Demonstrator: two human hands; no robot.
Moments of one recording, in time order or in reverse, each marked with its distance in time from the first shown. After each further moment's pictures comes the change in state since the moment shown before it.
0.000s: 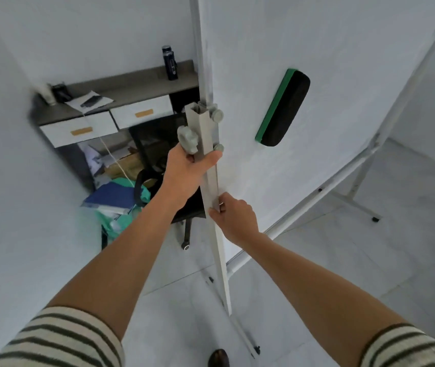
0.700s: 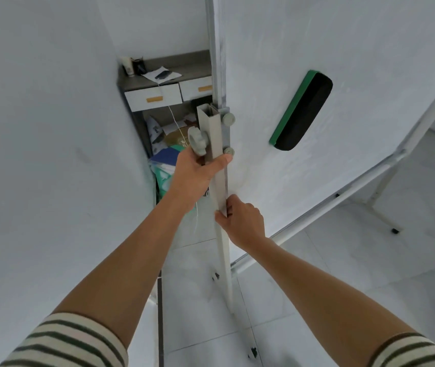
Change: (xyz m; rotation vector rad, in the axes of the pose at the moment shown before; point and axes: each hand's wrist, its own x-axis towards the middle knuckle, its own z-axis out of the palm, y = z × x) left_hand -0.255 0.019 -0.202 -0.016 0.081 -0.048; right_hand -0.243 -0.164 0.111 -0.040 -0.059 -0.079
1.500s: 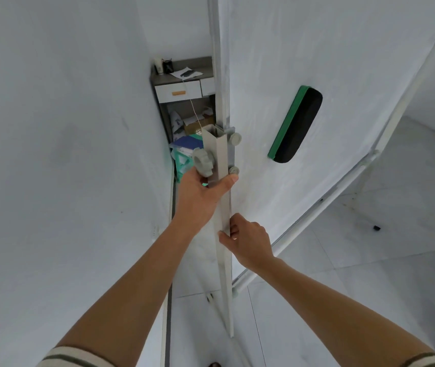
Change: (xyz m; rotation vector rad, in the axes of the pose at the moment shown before) left_hand -0.327 0.063 0.035 0.093 0.175 0.028; right_hand -0.313 0.015 -0.048 0.107 -0.121 -0.116
